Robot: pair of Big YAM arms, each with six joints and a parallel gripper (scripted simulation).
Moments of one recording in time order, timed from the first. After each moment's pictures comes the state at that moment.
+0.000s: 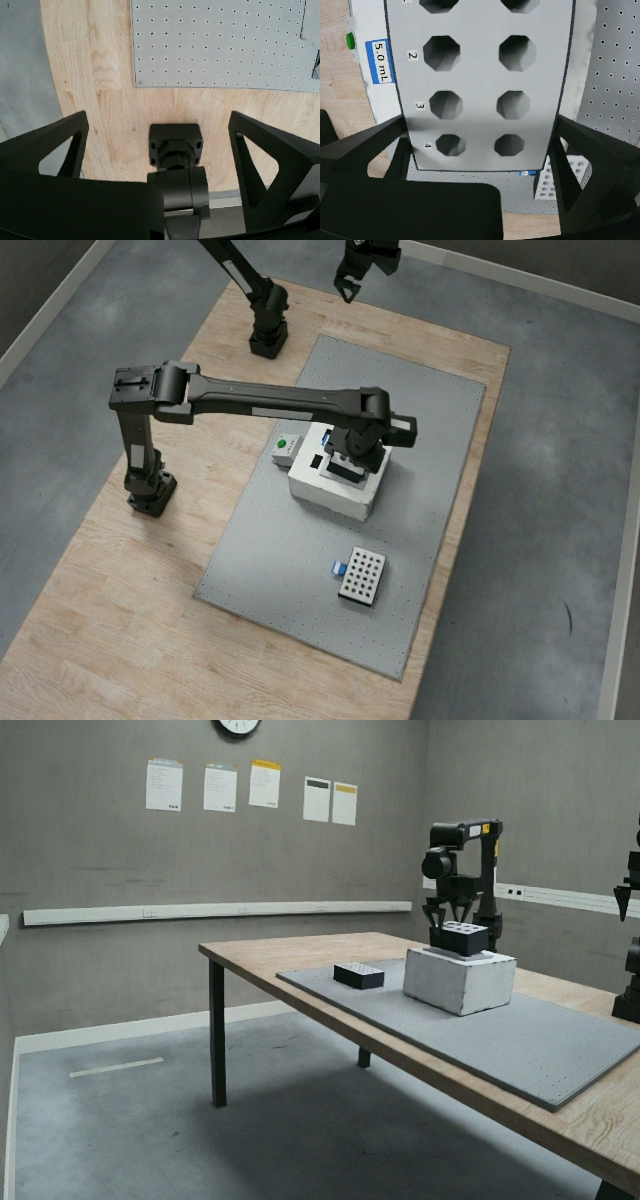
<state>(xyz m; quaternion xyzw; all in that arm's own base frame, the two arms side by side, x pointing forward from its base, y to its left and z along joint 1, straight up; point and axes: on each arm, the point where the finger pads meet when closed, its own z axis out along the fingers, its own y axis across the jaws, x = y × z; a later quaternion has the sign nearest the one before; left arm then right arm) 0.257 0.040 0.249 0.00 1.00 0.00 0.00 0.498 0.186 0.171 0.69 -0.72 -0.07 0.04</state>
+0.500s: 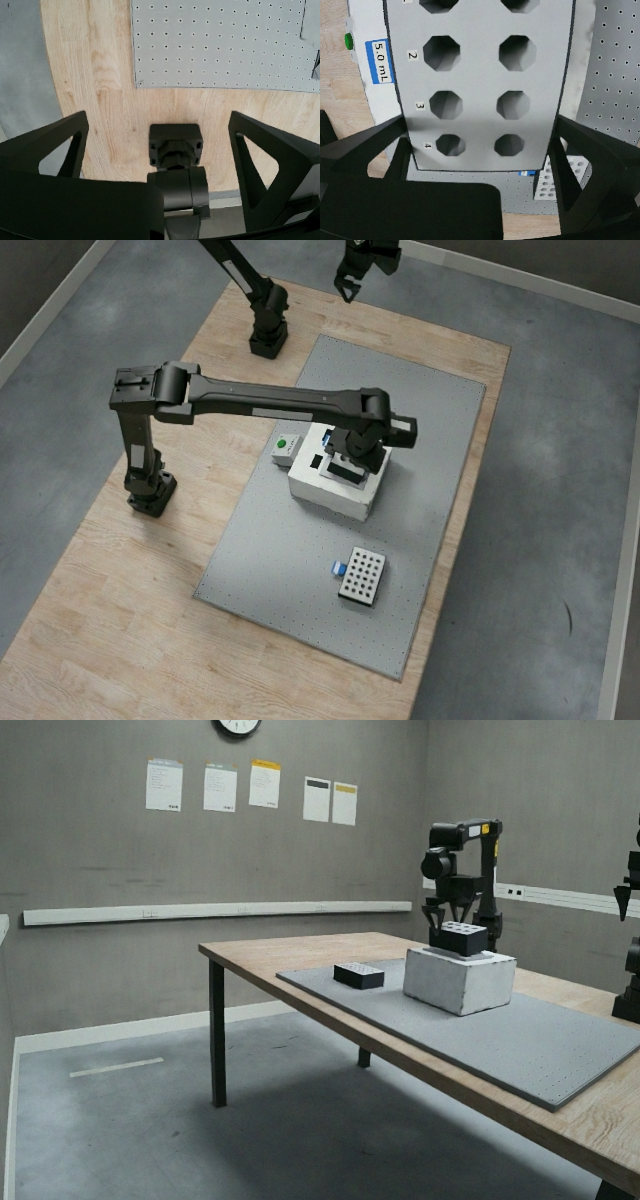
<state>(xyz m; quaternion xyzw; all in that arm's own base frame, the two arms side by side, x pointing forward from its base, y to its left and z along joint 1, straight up) 0.257 0.040 0.250 0.00 1.00 0.00 0.00 0.499 0.186 0.170 0.69 -0.72 -0.07 0.04</state>
